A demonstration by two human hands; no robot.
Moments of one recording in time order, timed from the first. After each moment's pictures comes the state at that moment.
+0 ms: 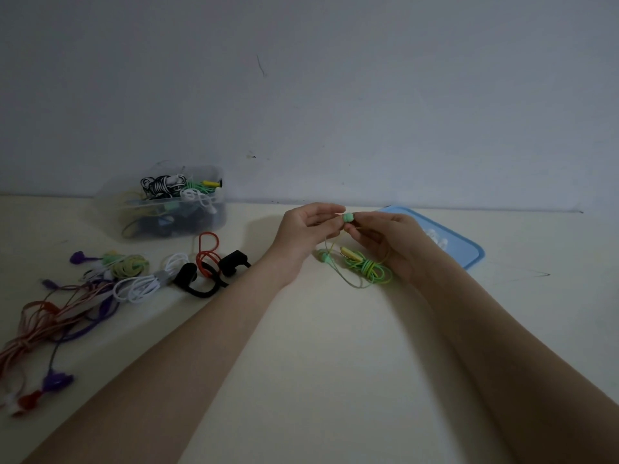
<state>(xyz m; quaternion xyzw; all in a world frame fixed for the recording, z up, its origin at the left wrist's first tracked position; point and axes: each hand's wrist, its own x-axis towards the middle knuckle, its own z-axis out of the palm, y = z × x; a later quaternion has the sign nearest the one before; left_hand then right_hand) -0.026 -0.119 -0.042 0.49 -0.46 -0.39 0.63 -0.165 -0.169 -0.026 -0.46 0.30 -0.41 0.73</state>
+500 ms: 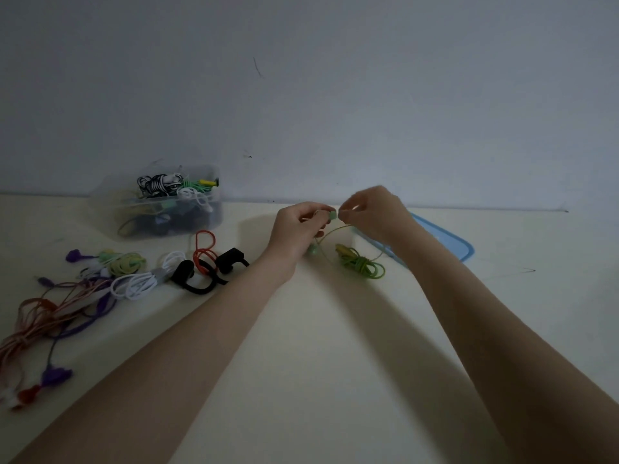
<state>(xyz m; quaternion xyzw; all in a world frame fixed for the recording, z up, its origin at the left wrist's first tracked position) -0.029 -0.118 -0.037 0.57 -0.43 -0.32 0.62 -0.149 -0.157 0.012 -0.80 0.49 -0.24 0.24</state>
